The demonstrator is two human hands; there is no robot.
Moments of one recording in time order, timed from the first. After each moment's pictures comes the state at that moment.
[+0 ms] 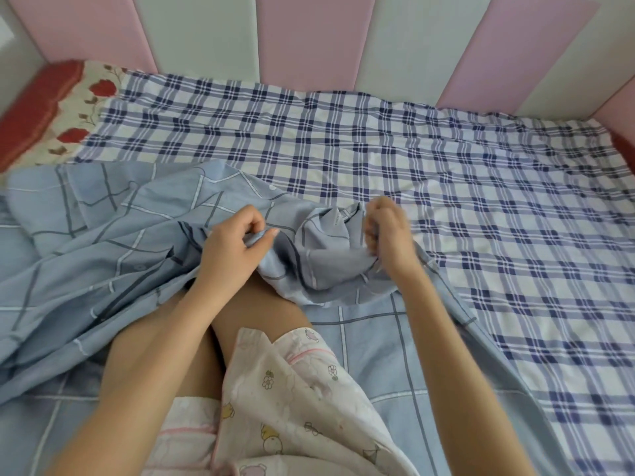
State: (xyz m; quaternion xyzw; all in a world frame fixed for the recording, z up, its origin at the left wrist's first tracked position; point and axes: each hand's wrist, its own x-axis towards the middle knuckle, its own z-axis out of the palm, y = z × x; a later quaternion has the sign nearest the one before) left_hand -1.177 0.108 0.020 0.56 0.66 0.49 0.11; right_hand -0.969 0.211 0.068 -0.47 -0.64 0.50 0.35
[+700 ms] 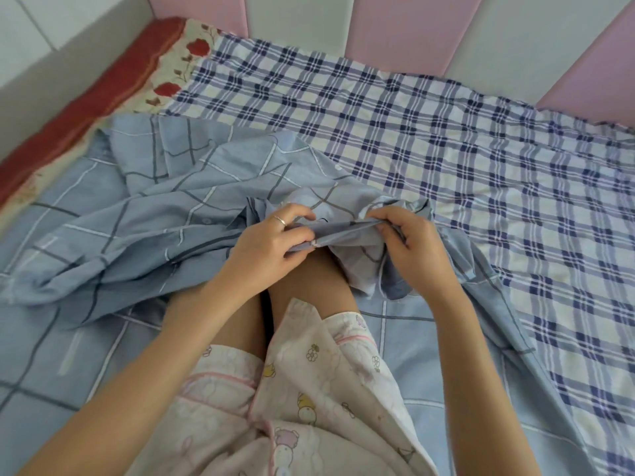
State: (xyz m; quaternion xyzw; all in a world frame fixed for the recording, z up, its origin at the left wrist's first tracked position) left_hand -1.200 0.057 0.002 0.68 0.65 0.33 -0.05; right_hand -1.002 0.188 0.049 -0.30 -0.87 0.32 0.25
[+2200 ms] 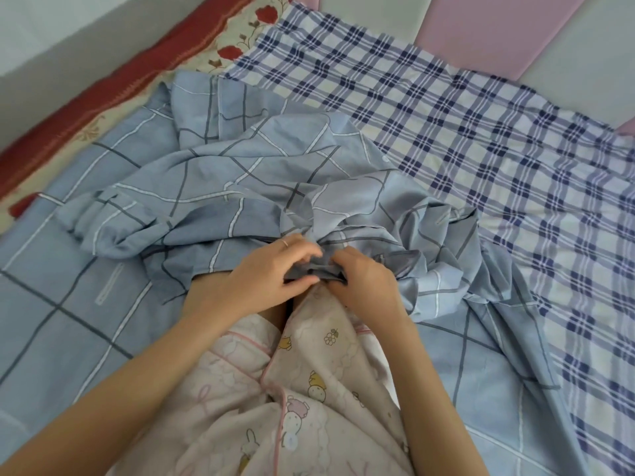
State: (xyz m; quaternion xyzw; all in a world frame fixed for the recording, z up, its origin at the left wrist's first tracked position) left_hand -1.186 -0.015 -0.028 0.61 0.70 0.35 0.09; right_hand -1.048 0.114 -0.006 -0.25 -0.95 0.19 0.00
